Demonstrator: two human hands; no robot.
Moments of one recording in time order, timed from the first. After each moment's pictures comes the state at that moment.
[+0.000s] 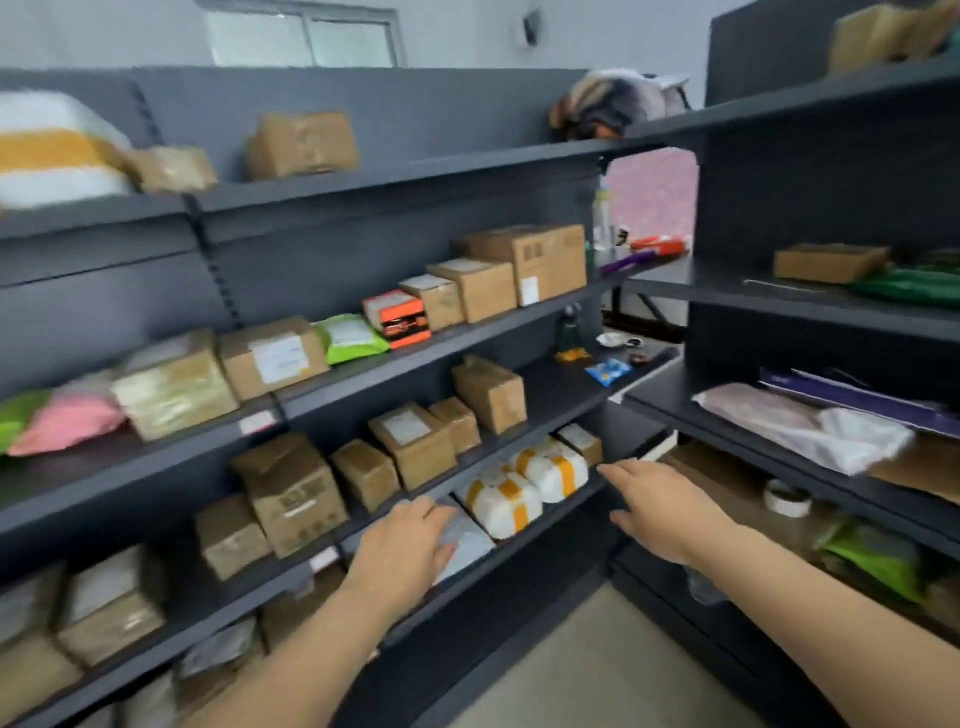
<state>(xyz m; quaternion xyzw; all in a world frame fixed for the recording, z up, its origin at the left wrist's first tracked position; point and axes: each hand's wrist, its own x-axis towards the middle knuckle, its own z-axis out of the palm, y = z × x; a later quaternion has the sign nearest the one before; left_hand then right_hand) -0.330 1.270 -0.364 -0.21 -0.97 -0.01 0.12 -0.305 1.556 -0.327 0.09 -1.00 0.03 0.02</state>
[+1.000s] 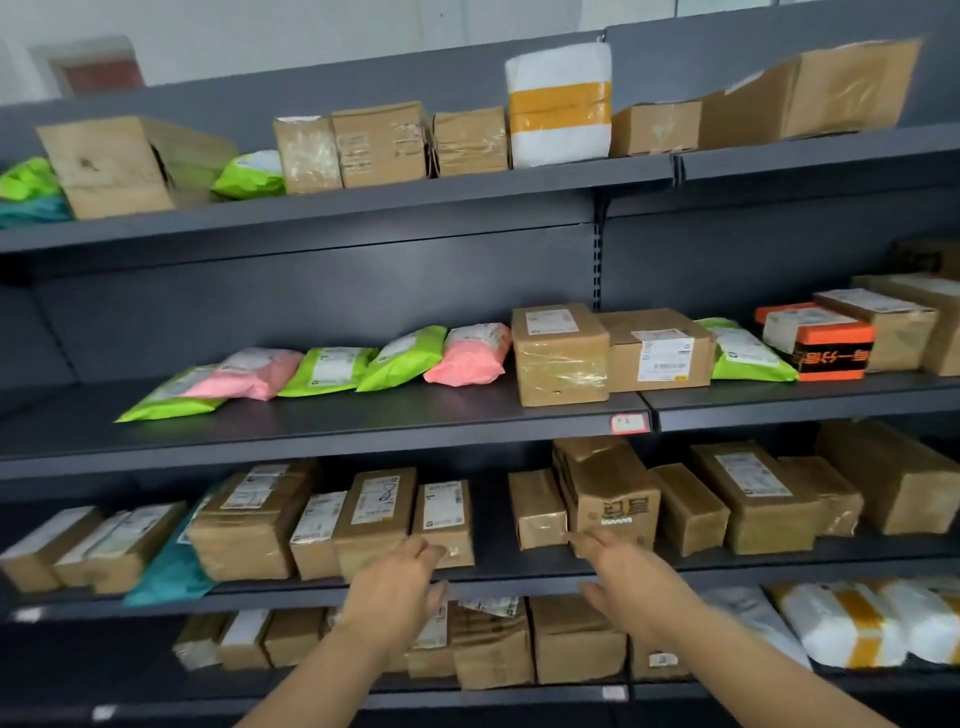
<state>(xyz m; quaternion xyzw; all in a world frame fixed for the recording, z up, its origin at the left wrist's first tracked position) -0.270 0.905 -0.362 0.13 -0.99 0.00 0.07 -0.396 1.124 -0.358 0.37 -0.92 0.11 -0.05</state>
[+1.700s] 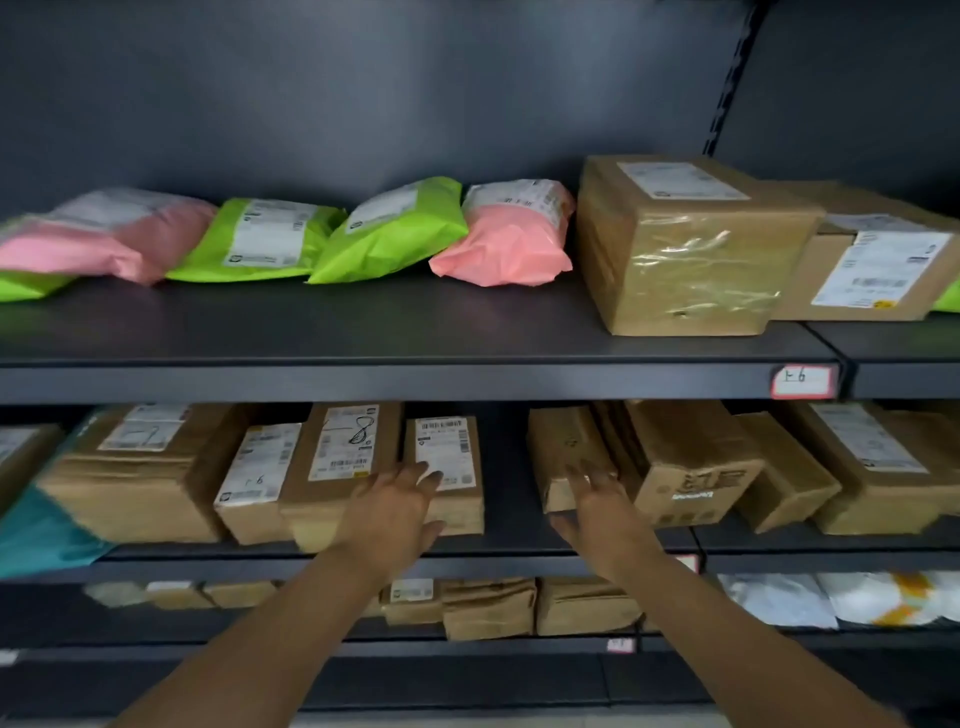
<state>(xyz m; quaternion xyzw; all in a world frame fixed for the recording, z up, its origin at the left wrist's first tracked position) -0.408 0.760 -0.467 0.13 -0.99 0.00 -0.07 -0.528 0.964 -0.482 0.28 -0.95 0.10 -0.12</state>
